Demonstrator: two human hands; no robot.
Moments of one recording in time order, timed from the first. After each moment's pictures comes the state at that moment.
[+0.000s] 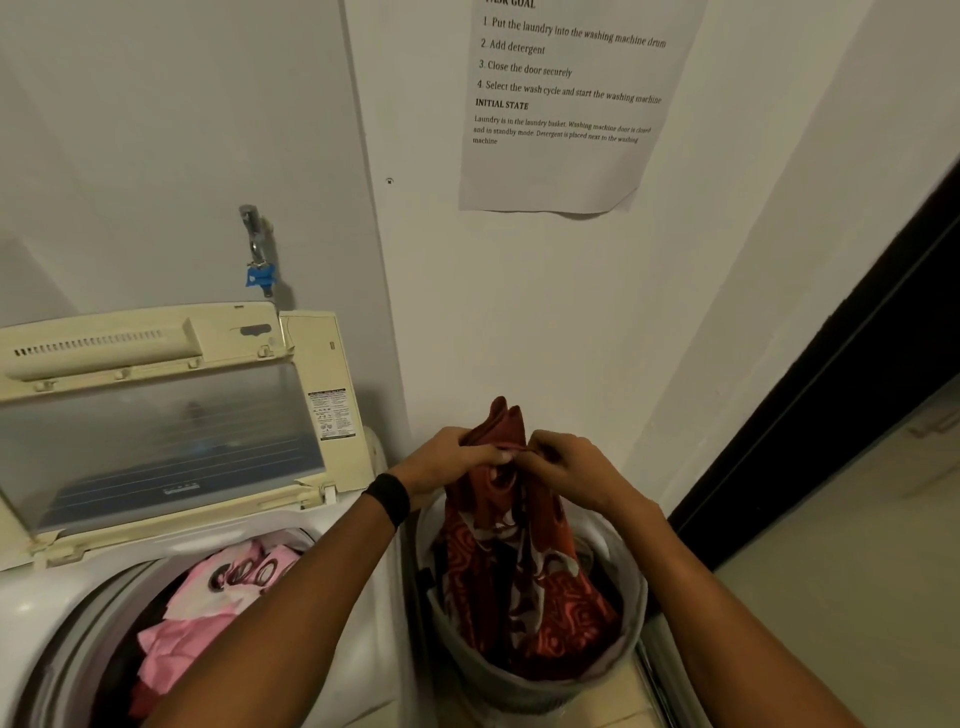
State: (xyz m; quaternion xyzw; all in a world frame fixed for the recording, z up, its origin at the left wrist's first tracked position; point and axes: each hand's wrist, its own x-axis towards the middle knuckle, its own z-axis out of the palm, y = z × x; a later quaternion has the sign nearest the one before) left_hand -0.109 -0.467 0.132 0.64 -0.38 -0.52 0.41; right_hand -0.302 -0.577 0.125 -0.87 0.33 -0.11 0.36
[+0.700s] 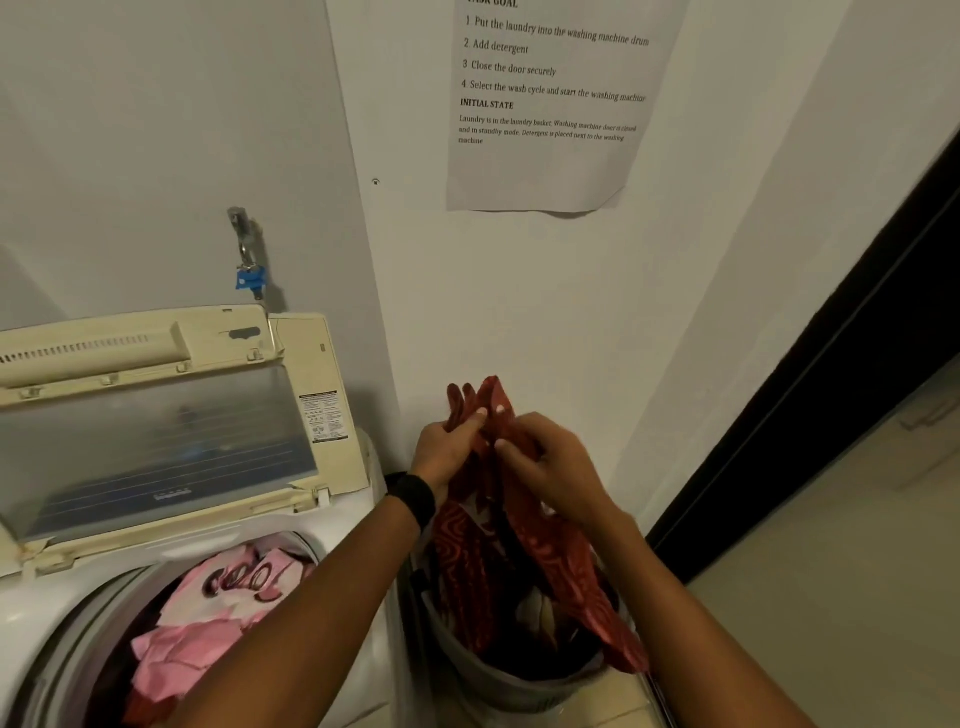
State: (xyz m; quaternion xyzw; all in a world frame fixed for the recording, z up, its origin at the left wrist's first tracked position) left_hand -0.128 -0.489 0.121 0.69 -0.17 -0.45 0.54; right_hand -0.290 -0.551 0.130 -0.85 0.30 -0.28 0.34
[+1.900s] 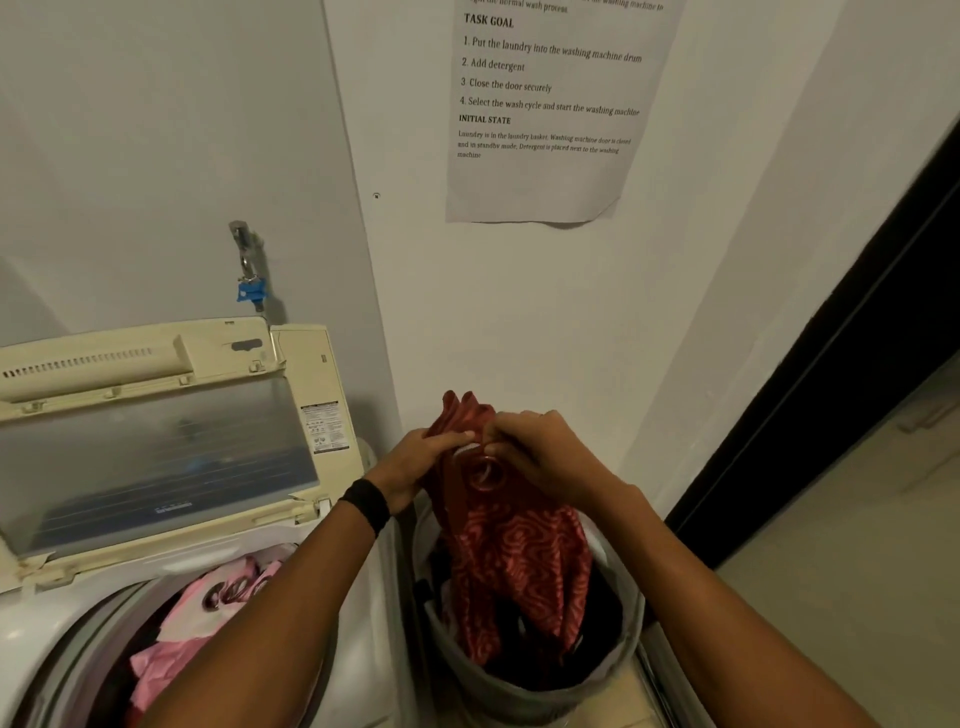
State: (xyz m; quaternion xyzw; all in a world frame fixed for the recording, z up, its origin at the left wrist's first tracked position) left_hand -0.087 -0.465 0.125 0.61 -0.30 -0.54 0.49; right_hand -0.278 -0.574 0.155 -0.95 0.13 -0.21 0.20
